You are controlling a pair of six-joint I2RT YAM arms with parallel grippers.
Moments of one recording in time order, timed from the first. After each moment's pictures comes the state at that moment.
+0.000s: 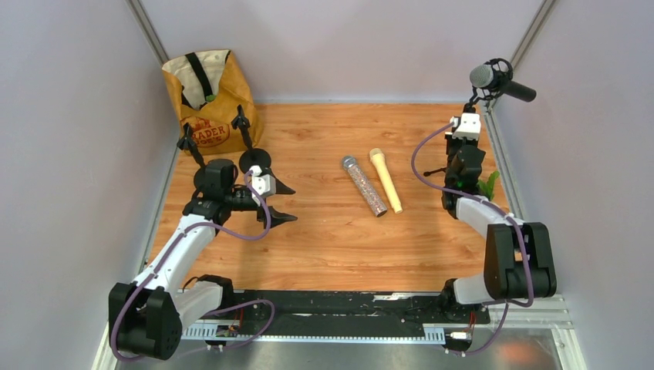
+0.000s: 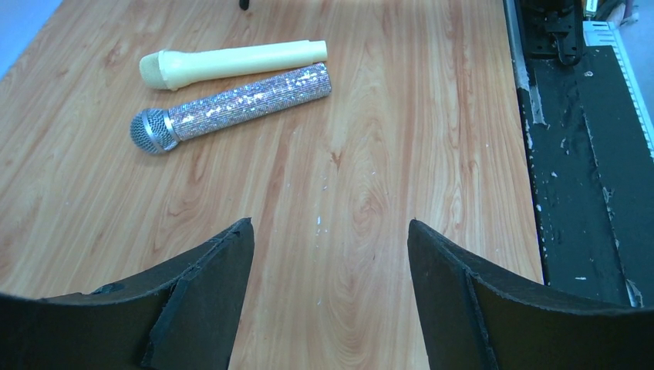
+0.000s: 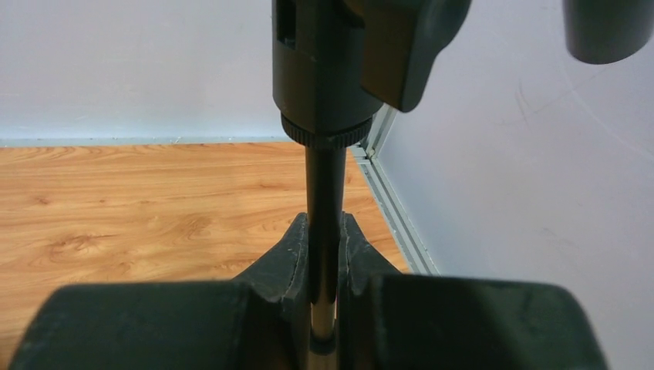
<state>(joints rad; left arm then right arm) -0.18 1.04 0.66 -0.25 1.20 0.68 0.04 1.42 0.66 0.87 0.34 -0.25</state>
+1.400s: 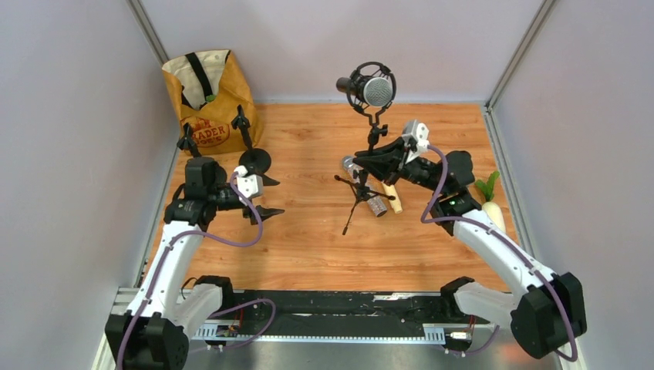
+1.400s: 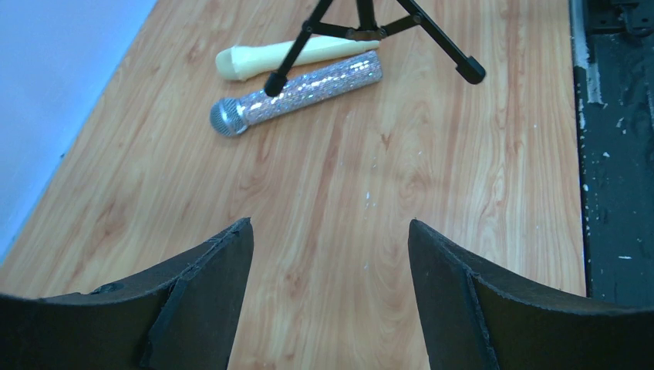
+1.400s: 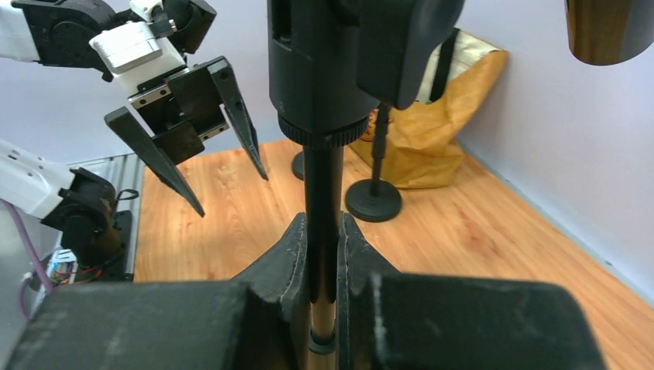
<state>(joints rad) -0.09 0.94 0.77 -0.47 1.15 0.84 0.40 1.06 0.78 0.59 -0.78 0.19</state>
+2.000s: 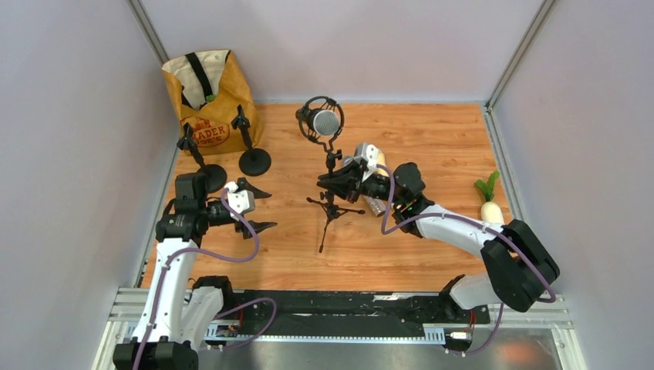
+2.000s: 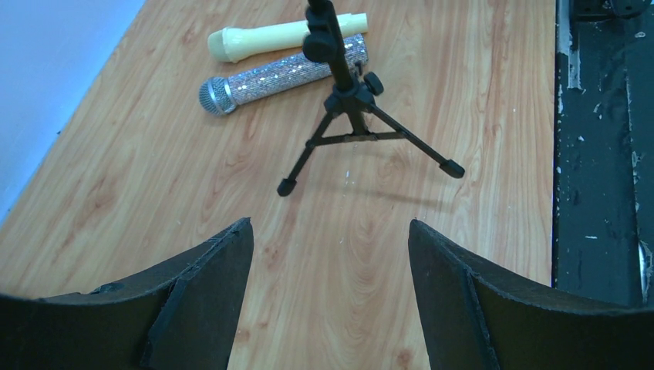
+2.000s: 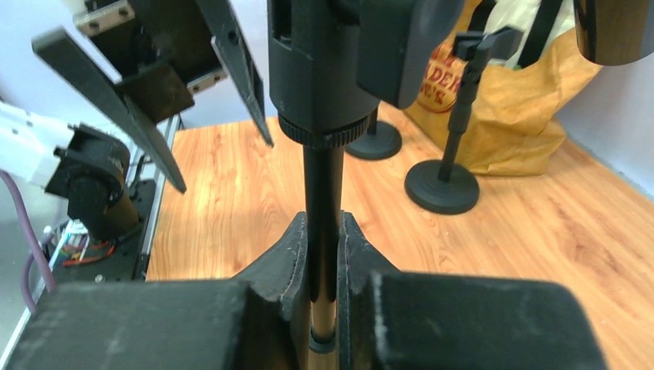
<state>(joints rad) 0.05 0.79 0.73 -0.73 1.21 1.00 0.67 1.39 0.71 0.91 -0.66 0.17</state>
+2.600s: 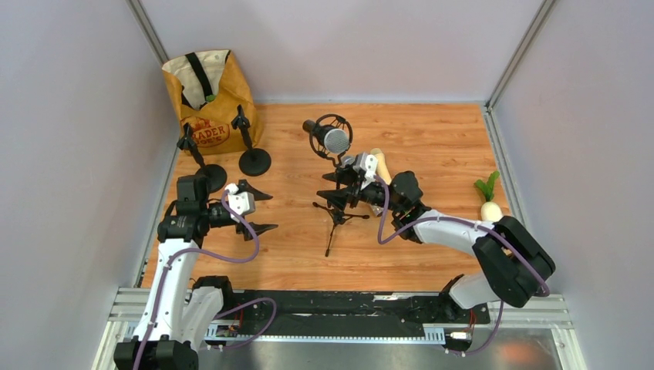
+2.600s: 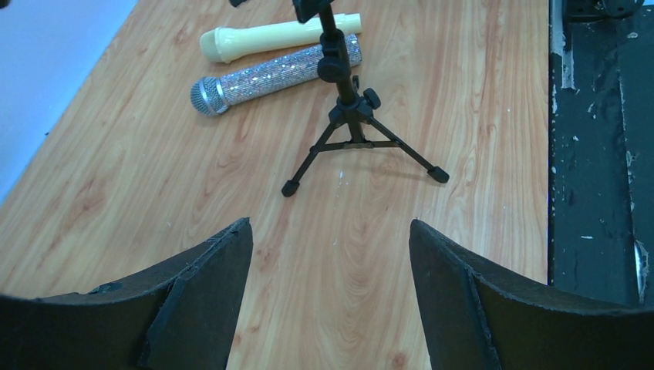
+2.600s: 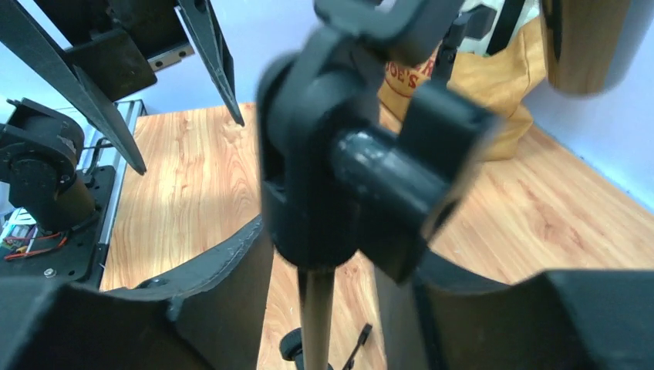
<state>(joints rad) 0.05 0.79 0.70 -0.71 1.23 1.00 0.69 1.44 0.62 1.01 -0.58 0.08</state>
